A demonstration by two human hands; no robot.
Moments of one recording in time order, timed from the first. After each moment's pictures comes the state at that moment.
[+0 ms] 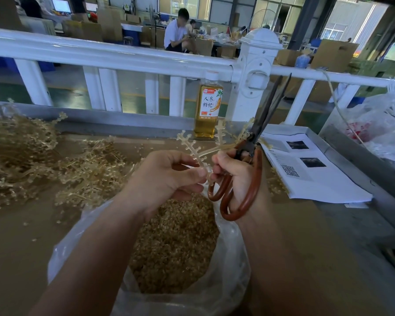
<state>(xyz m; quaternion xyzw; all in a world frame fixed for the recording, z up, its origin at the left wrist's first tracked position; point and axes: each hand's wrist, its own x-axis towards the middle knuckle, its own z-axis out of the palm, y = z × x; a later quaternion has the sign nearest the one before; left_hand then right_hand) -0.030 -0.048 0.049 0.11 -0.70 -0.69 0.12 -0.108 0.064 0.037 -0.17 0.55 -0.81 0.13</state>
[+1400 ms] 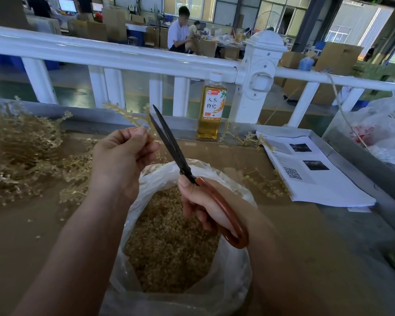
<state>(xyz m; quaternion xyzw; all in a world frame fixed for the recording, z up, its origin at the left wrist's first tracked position) -0.031 -0.083 0.049 0.15 -0.50 -0.76 0.38 -0.085 0.068 0.044 -0.38 0.76 -0.43 0.32</state>
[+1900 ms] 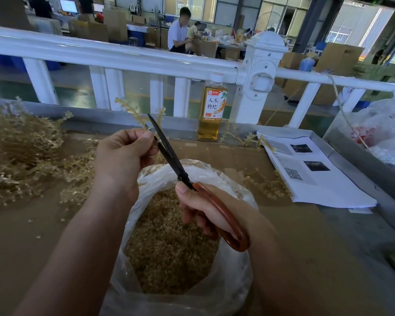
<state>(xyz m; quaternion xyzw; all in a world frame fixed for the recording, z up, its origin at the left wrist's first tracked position) -0.032 -0.083 0.049 0.18 -0.55 -0.71 0.39 -0.084 0.066 0.043 -0.37 0.75 -0.42 0.36</state>
